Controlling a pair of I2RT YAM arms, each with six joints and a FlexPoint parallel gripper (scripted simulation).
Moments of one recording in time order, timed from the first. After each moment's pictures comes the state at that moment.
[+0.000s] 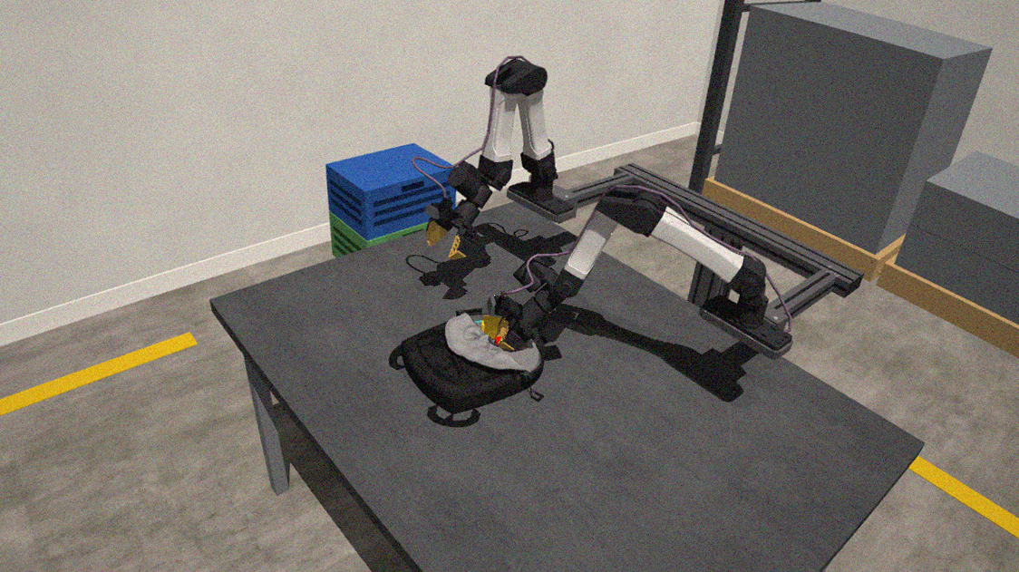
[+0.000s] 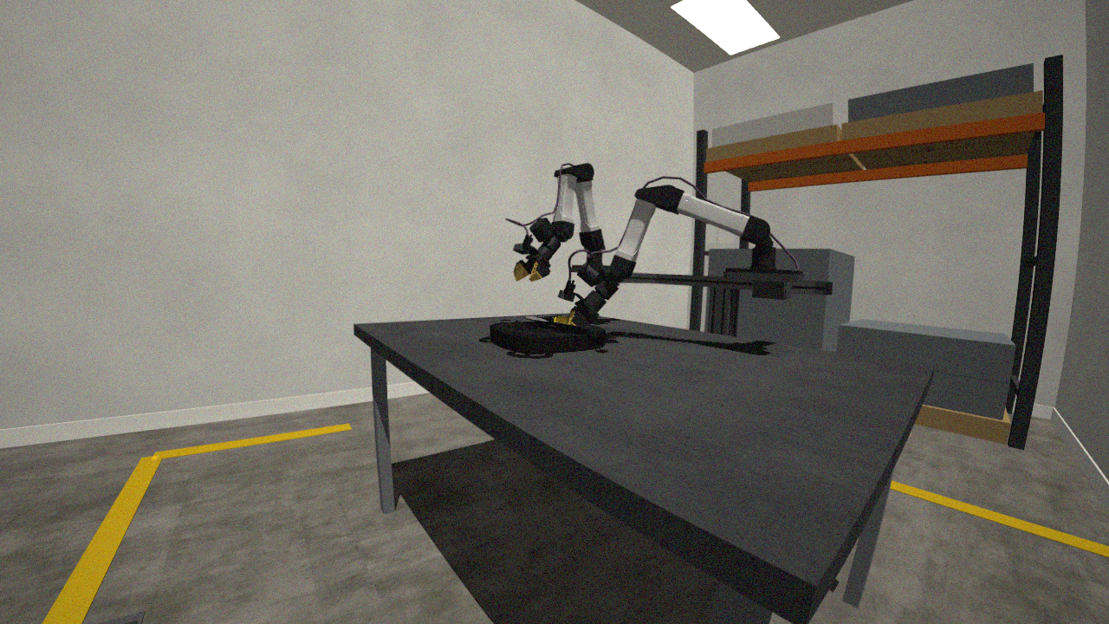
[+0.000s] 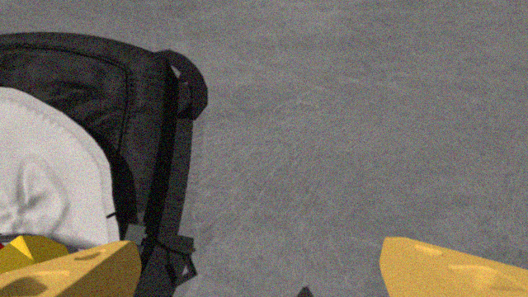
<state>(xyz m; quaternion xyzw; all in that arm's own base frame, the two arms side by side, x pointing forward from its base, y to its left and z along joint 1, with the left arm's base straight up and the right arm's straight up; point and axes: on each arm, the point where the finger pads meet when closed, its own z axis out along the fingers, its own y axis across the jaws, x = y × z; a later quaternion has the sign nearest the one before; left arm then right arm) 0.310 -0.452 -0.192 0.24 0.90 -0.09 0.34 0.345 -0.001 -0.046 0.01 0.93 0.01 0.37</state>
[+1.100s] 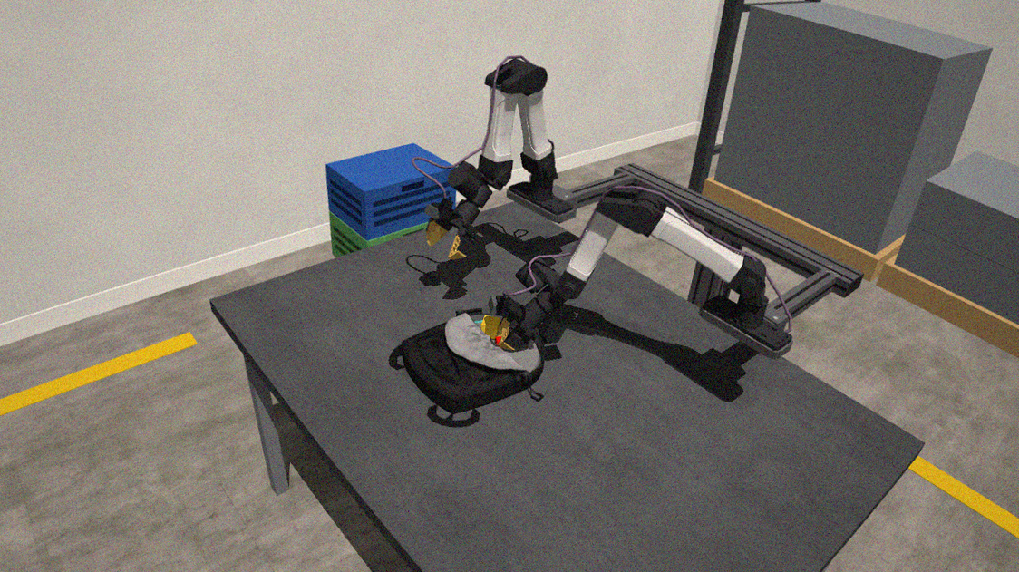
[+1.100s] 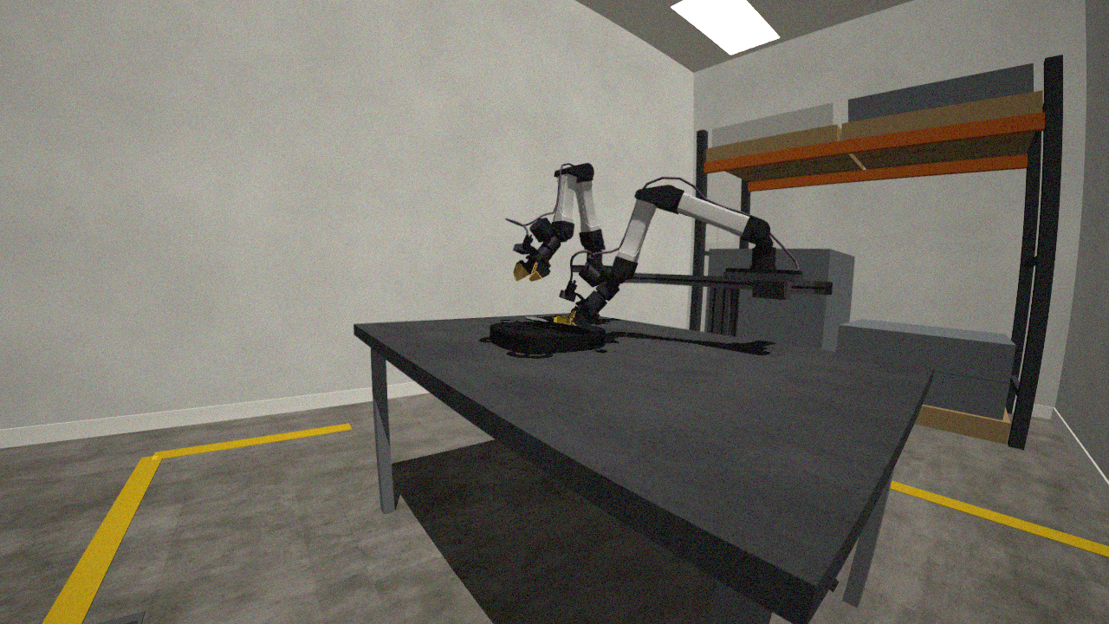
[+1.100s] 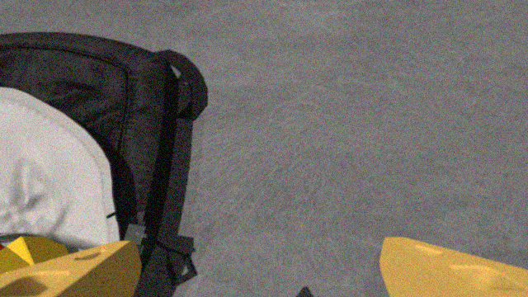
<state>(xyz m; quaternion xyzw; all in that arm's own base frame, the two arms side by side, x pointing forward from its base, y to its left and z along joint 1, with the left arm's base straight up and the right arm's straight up) 0.309 -0.451 -0.191 0.23 0.90 -0.10 0.35 0.345 -0.001 -0.046 0.01 0.93 0.01 0.37</state>
